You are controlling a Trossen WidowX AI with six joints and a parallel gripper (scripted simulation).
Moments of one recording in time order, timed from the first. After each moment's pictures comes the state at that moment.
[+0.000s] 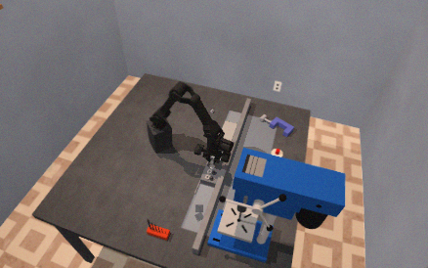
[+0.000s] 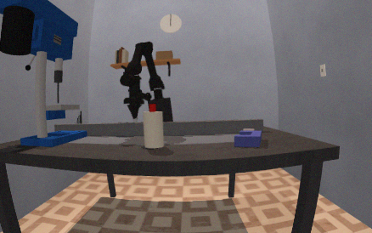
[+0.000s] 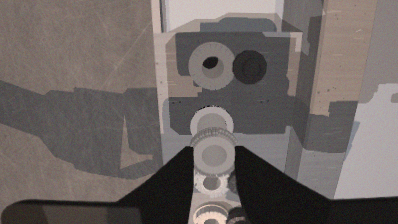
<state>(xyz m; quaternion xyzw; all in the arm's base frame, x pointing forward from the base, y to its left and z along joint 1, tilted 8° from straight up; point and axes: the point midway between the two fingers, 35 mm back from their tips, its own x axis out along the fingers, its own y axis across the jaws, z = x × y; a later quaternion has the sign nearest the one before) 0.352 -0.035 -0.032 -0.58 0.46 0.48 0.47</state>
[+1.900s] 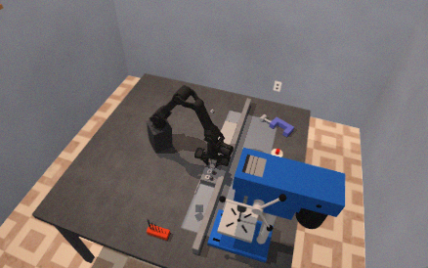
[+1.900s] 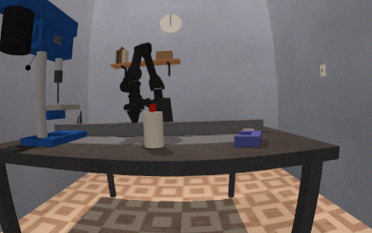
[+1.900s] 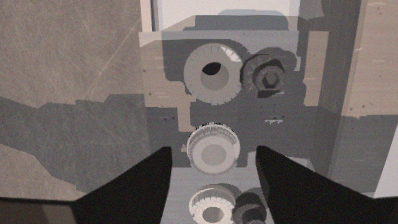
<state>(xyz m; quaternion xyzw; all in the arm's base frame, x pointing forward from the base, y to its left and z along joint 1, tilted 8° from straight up) 0.356 -0.037 -0.061 -0.58 0.46 0.48 0.47</state>
